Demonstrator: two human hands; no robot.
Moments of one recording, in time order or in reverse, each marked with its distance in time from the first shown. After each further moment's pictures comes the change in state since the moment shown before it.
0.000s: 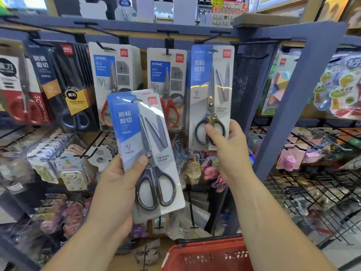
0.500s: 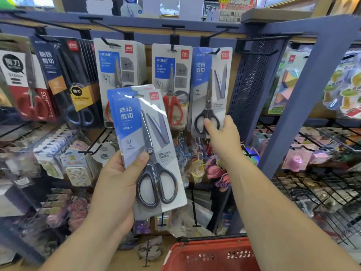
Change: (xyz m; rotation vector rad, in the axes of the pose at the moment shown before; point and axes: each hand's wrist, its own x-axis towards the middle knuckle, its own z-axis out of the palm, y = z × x) left_hand 0.000 0.001 -0.001 -0.019 0.007 0.017; right_hand 0.046 0.026 0.007 -0.532 0.027 0.014
